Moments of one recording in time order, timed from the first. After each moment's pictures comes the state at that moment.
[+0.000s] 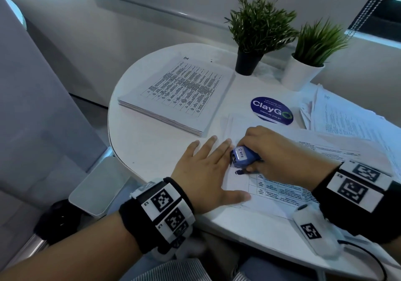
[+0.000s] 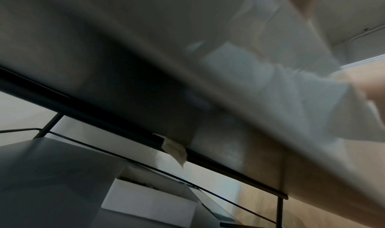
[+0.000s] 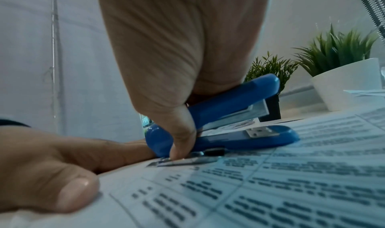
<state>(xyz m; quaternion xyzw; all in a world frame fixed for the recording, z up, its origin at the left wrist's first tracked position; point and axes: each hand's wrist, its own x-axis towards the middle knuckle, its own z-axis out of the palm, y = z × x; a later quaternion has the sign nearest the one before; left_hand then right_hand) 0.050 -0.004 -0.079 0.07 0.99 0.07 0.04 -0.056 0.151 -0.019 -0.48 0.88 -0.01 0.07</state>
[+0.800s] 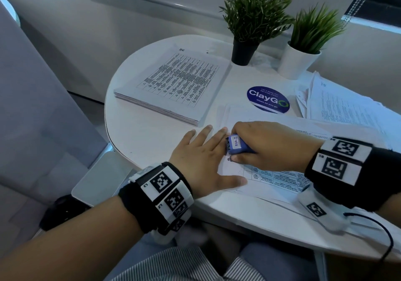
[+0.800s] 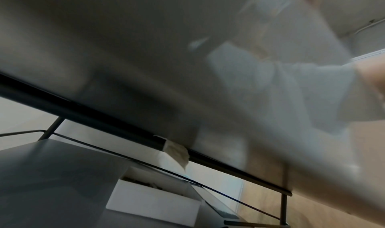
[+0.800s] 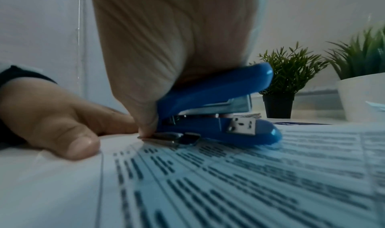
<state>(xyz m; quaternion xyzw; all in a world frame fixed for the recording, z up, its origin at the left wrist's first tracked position) 0.047 -0.003 -0.081 0.07 0.99 0.07 0.05 -0.045 0.153 -0.013 -0.50 0.86 0.05 0.07</state>
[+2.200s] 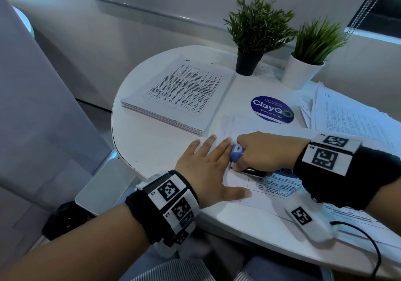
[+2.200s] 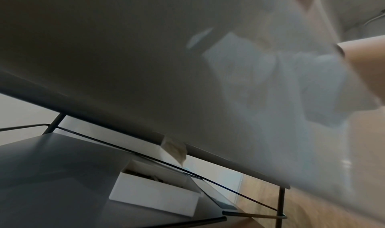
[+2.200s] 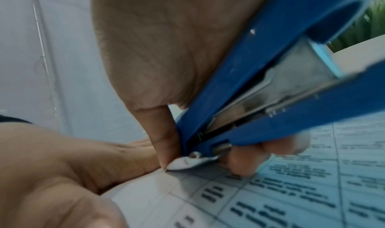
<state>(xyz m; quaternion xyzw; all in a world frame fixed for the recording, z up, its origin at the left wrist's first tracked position) 0.048 -0.002 -0.074 0.07 0.99 0.05 0.07 -0.042 0.119 0.001 -0.30 0.92 0.03 0.26</state>
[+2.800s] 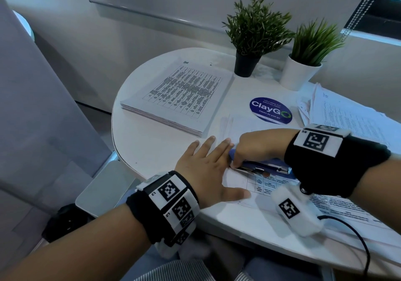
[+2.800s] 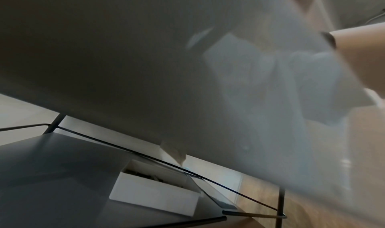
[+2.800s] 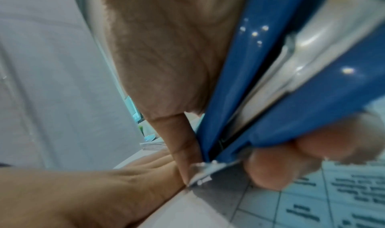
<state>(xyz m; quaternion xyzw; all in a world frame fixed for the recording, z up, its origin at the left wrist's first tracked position) 0.048 -0.001 -0.070 0.06 0.99 0.05 0.10 -0.045 0.104 0.007 -0.23 0.91 -0.01 0.35</state>
